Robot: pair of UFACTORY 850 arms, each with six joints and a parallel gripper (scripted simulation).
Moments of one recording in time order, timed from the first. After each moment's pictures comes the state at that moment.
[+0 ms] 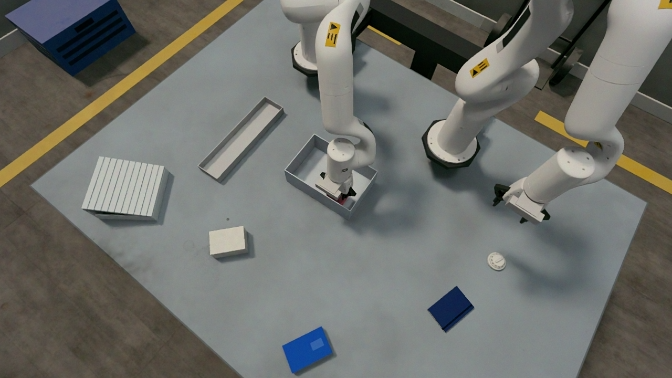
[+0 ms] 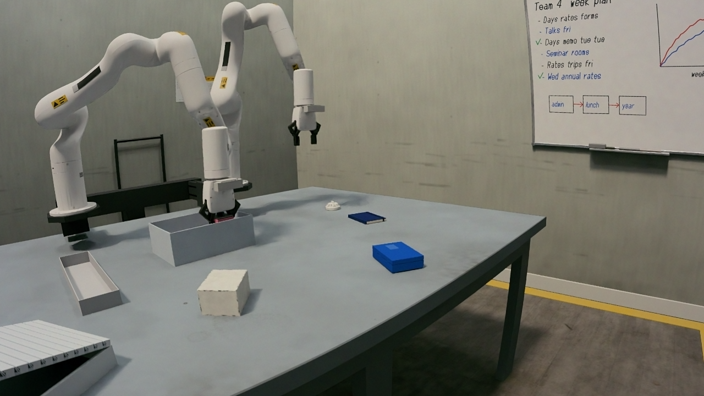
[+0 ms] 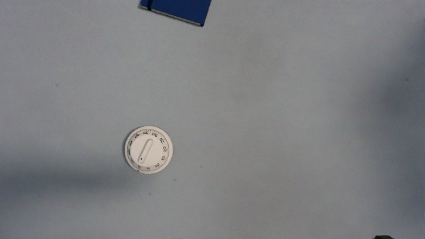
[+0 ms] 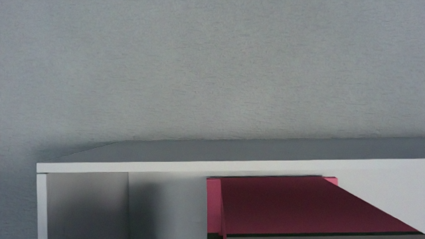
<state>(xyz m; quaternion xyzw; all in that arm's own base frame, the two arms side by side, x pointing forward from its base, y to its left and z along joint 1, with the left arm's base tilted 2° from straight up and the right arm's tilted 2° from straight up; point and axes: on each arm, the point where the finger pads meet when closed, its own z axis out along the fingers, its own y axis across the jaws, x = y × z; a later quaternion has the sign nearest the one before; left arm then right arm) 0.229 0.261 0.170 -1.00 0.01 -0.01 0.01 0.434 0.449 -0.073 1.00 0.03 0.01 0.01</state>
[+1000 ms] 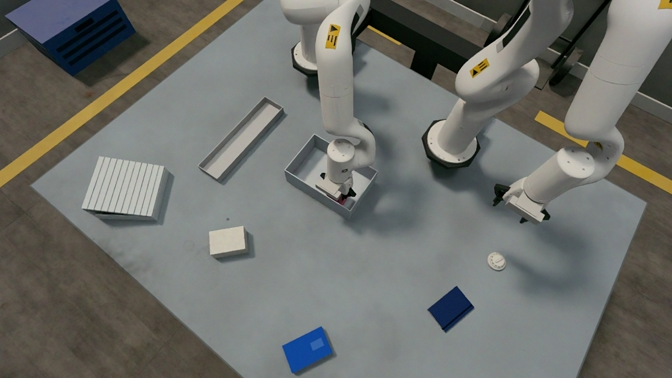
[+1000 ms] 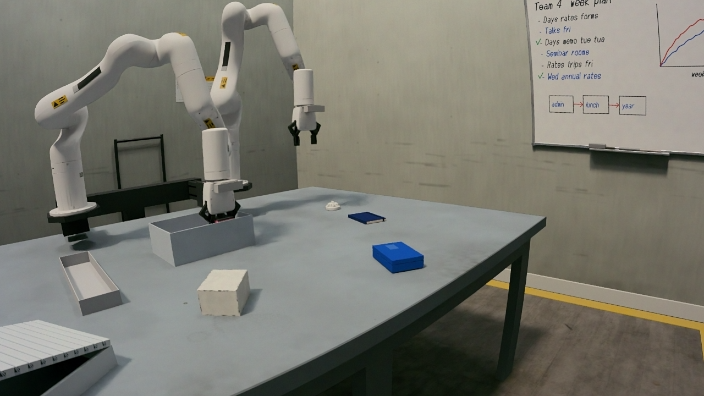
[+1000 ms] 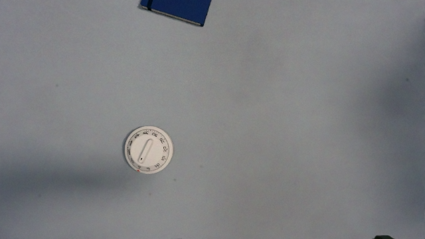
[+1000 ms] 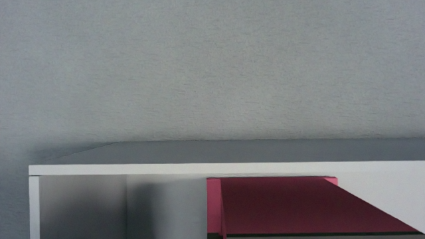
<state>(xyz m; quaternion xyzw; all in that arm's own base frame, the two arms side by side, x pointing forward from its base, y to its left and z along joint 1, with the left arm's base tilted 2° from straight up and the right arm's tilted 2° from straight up) 0.229 0.261 0.170 -1.00 0.01 -0.01 0.01 0.434 0.449 -0.077 1.00 0.03 0.01 0.01</state>
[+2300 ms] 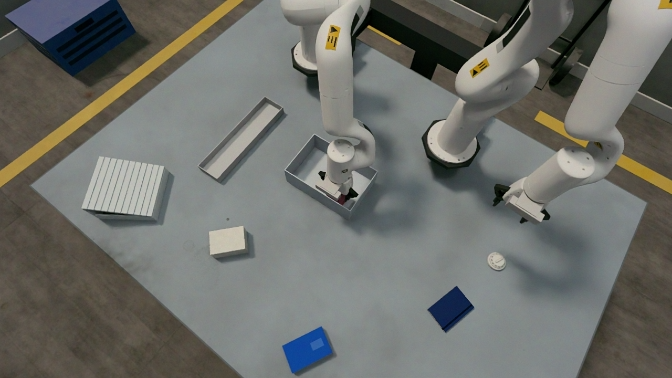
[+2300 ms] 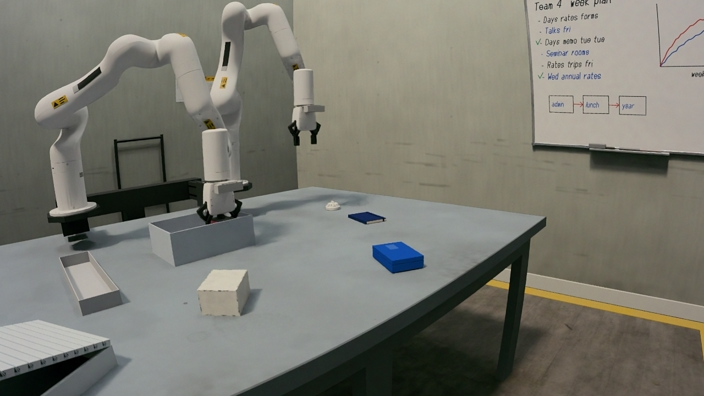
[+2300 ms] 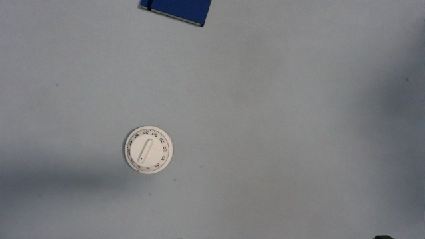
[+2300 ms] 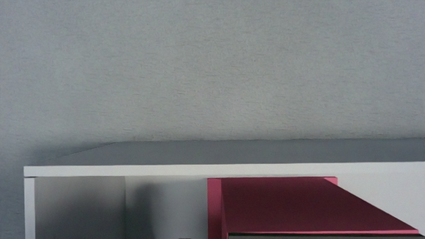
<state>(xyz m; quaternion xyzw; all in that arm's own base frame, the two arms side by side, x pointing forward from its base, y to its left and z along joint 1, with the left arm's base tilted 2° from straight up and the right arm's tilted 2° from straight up) 0.229 0.261 0.170 -1.00 0.01 -0.01 0.01 0.434 0.449 -0.080 1.00 0.03 0.01 0.01</state>
